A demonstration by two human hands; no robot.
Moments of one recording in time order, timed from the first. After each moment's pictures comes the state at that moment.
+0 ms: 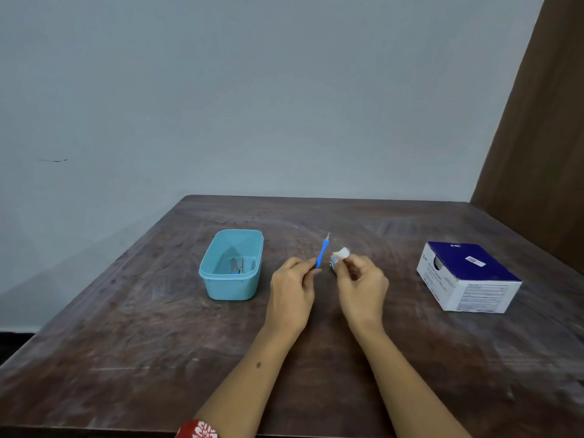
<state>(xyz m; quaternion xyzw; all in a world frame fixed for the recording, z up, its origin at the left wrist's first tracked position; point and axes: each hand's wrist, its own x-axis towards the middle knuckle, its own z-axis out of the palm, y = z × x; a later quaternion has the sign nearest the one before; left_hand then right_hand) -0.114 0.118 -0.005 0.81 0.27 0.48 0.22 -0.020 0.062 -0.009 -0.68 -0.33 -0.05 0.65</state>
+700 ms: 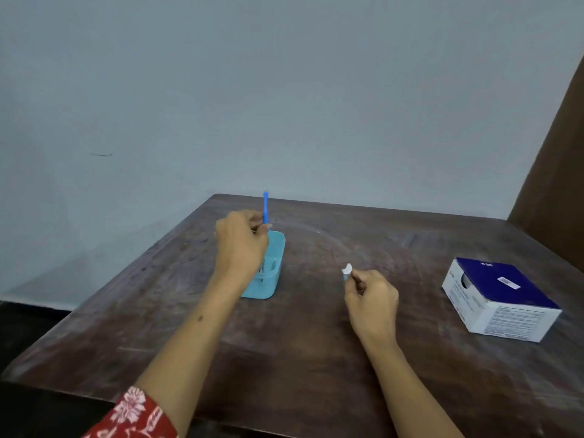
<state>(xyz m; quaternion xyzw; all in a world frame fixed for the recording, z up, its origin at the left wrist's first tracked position) -0.178 0.171 0.070 0.71 0.45 0.51 0.21 -0.020 0.065 -0.017 -0.75 -0.42 -0.13 0.49</state>
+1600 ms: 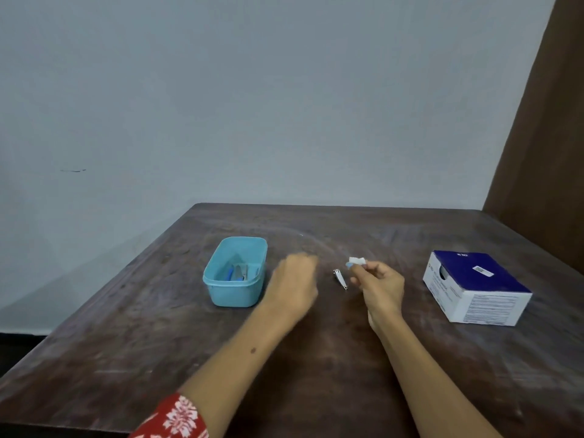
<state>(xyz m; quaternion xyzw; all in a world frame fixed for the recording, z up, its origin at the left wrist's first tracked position) -0.111 0.131 0.030 0.91 0.33 0.24 0.05 0.021 0.069 -0.010 -0.58 -0.18 0.17 0.78</state>
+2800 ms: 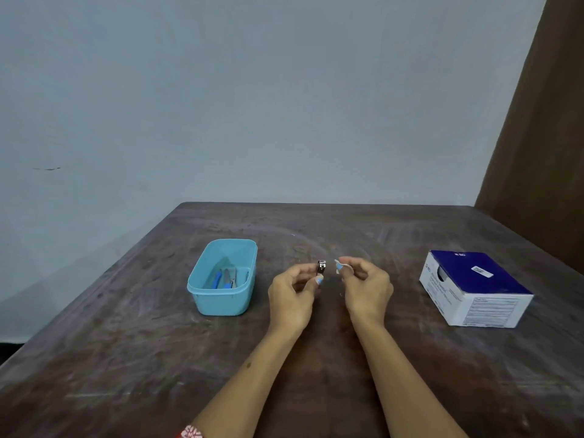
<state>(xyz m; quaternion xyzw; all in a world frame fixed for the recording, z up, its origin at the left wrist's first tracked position) -0.086 0.135 -0.018 0.67 0.32 0.46 0.49 0.010 0.083 -0.011 -0.70 -0.24 0.03 0.67</state>
